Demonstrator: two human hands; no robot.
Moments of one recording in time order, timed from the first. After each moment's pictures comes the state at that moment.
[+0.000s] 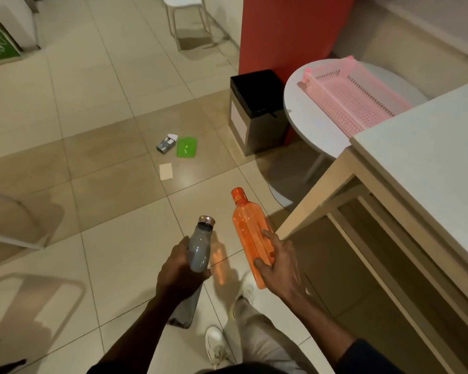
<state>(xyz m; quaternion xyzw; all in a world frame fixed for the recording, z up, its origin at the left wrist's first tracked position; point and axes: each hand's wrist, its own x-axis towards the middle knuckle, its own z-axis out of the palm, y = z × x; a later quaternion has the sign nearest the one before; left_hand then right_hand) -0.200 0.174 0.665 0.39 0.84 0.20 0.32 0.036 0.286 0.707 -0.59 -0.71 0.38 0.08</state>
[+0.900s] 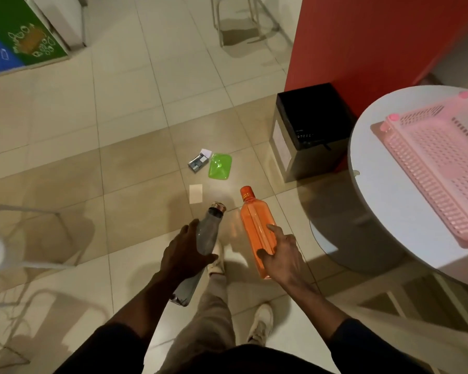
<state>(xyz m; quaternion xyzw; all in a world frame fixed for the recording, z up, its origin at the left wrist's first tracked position) -0.419 0.474 0.672 0.40 0.87 0.09 0.27 -0.191 0.600 0.655 -0.55 -0.73 0.40 -0.02</state>
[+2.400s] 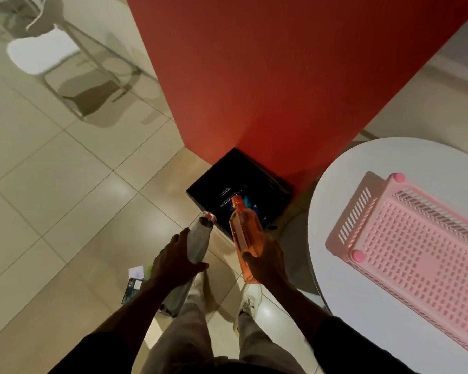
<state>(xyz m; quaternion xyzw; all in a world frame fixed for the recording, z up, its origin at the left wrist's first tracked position) -0.589 1.155 0.634 0.61 0.73 -0.01 0.32 -0.342 1.151 0.642 -0.73 -0.52 0.41 0.17</state>
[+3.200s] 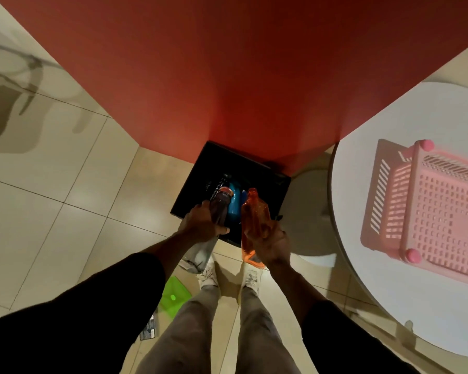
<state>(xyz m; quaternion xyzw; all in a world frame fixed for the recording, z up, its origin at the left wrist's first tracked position) -0.571 1.403 0.545 0.67 0.59 -0.13 0.44 -0.399 1.271 0.548 -0.86 -0.24 0.42 0.18</state>
